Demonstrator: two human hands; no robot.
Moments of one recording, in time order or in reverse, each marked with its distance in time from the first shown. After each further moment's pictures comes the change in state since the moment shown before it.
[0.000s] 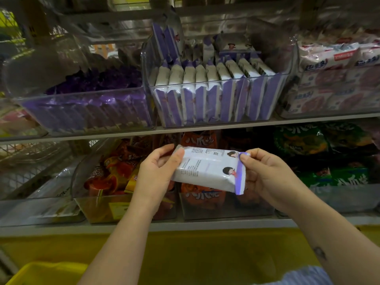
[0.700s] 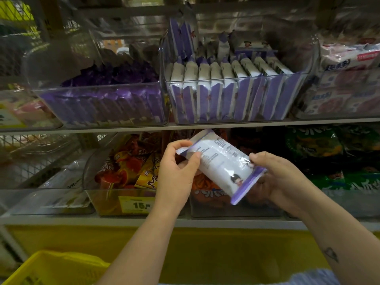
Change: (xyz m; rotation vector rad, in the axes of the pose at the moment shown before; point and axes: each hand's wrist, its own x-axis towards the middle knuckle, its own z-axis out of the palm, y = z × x) left_hand -0.012 -0.008 0.013 -0.080 -0.006 0.143; right_hand 0.003 0.003 0.001 0.053 -0.068 0.091
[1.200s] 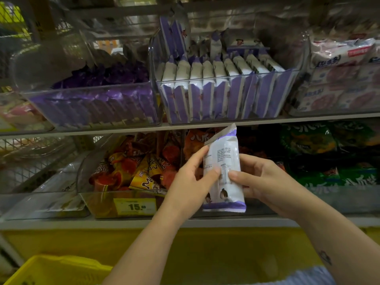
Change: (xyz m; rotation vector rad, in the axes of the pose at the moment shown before) left_hand -0.009 -0.002 0.015 0.130 -0.356 -0.102; right_hand -0.008 0.002 0.004 -0.113 -0.302 -0.074
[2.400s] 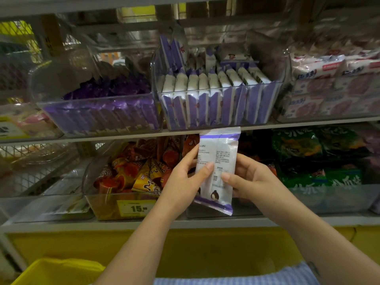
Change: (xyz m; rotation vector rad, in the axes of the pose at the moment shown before) left_hand -0.008 0.020 -0.002 0.076 0.022 0.019; right_hand -0.017 -0.003 0.021 -0.165 0.083 -0.183
